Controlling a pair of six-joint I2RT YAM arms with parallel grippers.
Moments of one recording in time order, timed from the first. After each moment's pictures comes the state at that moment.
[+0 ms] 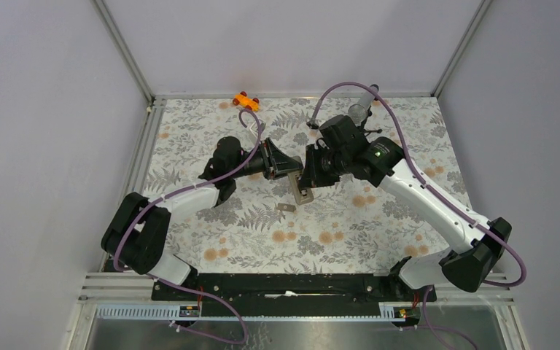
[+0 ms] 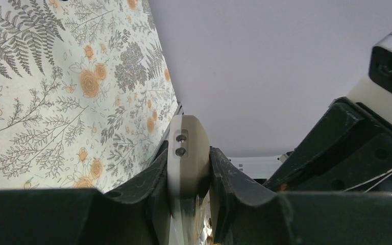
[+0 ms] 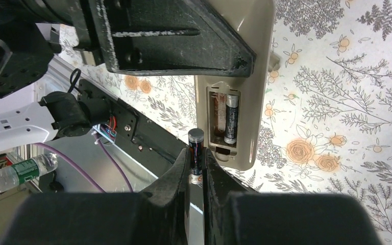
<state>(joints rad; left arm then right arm) -0.53 1.50 0.78 0.63 0.73 -1.24 0.76 1.38 1.46 -0.92 -0.20 0.57</state>
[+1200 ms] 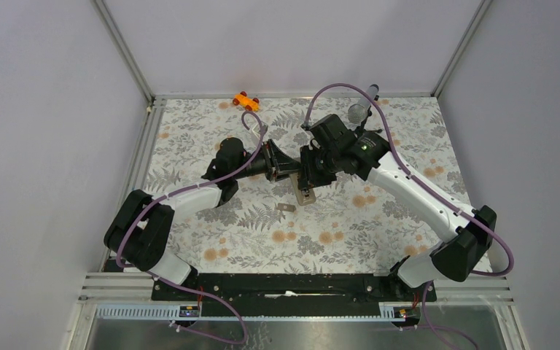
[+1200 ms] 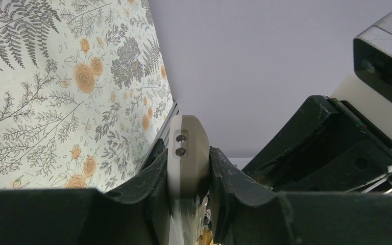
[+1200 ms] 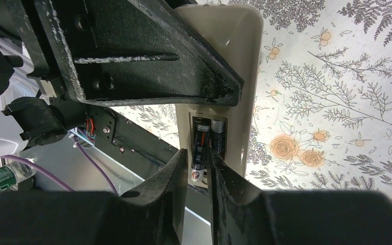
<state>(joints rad) -0.54 1.52 0.78 0.65 0.72 -1.29 0.76 1.48 1.49 -0.97 -0.16 0.54</state>
